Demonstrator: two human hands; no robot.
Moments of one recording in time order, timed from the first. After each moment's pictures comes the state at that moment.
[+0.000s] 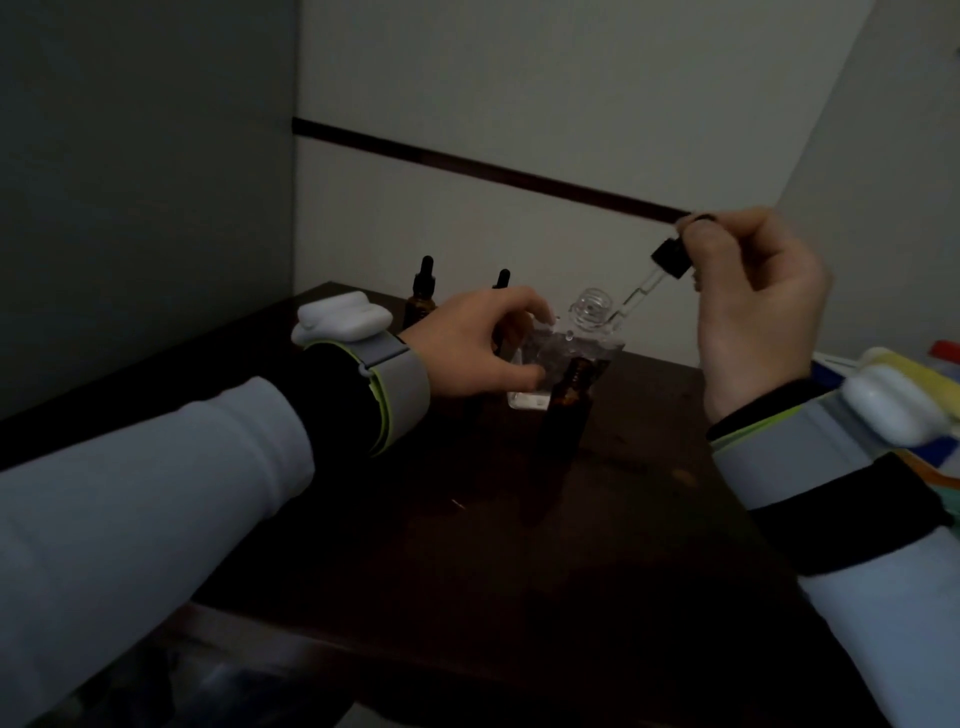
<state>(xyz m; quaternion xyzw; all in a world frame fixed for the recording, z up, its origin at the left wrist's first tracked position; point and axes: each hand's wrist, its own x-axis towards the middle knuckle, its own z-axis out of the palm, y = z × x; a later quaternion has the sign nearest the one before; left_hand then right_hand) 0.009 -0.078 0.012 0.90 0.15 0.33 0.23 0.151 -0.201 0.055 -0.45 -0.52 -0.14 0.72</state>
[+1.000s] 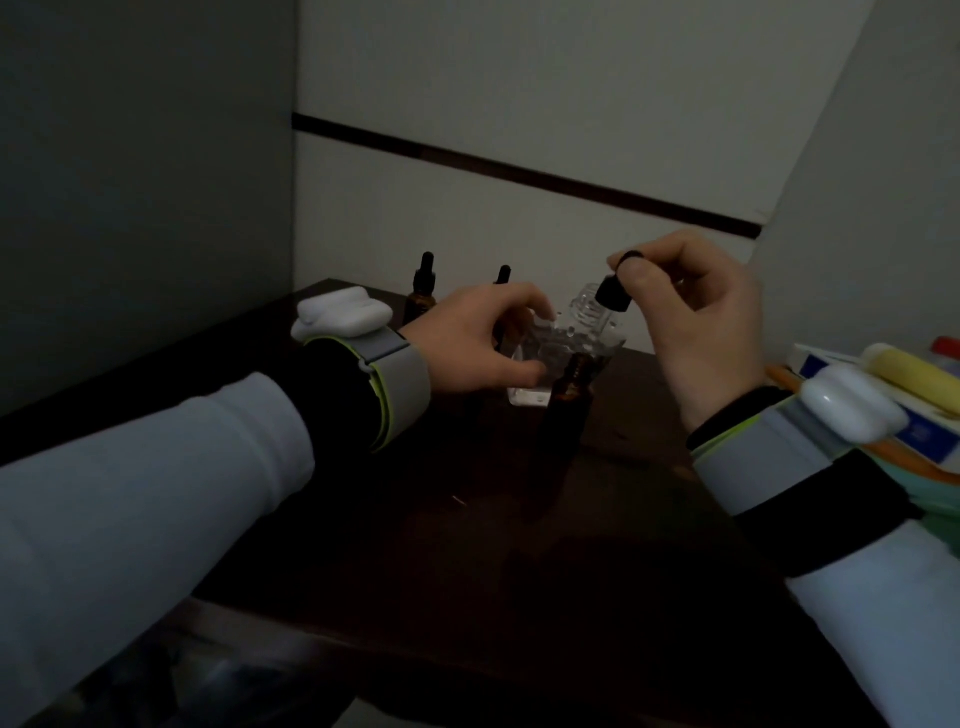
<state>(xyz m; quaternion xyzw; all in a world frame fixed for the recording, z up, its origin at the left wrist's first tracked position) 0.010 -0.075 0.012 0.91 0.15 0.33 0.23 0.143 -0.195 0.041 -0.50 -0.59 -0.11 0.62</state>
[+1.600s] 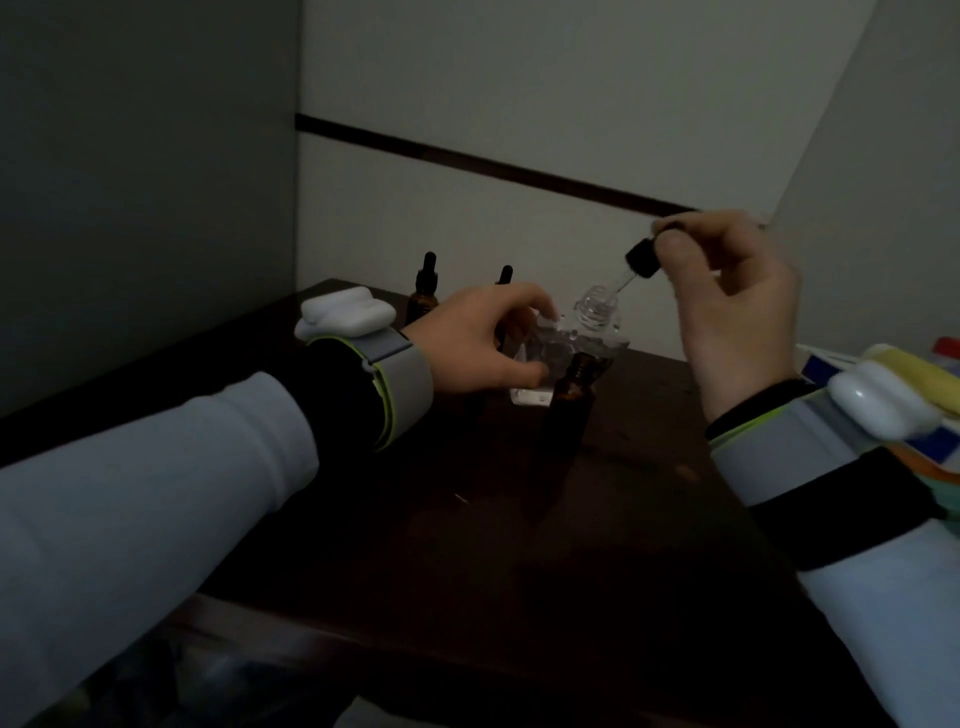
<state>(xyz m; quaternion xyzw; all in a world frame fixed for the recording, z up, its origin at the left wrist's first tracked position) 0.009 -0.075 0.012 0.91 0.14 0.32 0.23 0.153 -0.196 0.049 -0.49 -0.55 -0.15 0.66</state>
